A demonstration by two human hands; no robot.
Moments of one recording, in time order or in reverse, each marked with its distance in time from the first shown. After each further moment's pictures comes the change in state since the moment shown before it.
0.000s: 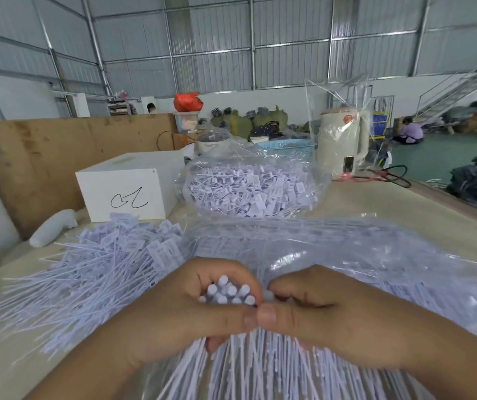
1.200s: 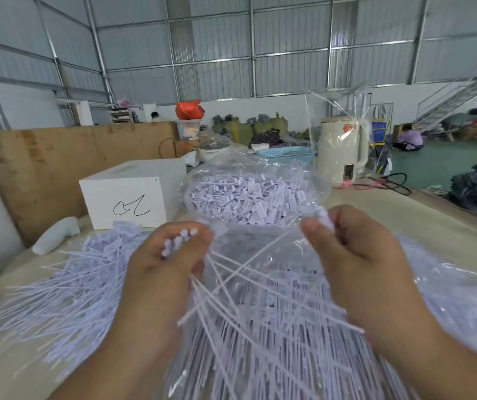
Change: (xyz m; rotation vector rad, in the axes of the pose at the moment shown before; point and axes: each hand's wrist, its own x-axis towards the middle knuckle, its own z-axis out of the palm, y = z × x) left_hand 0.011 0.010 0.010 -0.213 0.926 0.120; right_hand 0.005 -0.011 -0.002 0.220 0.823 -0.012
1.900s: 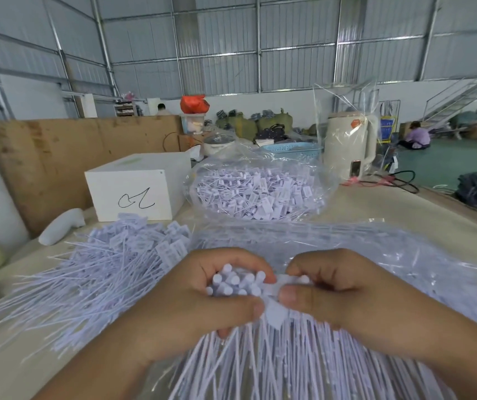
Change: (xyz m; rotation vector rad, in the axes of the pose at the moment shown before) left_hand -0.001 -0.002 -0.012 0.246 -0.727 -0.072; right_hand 0.002 0.008 -0.010 -0.034 -0.677 0.068
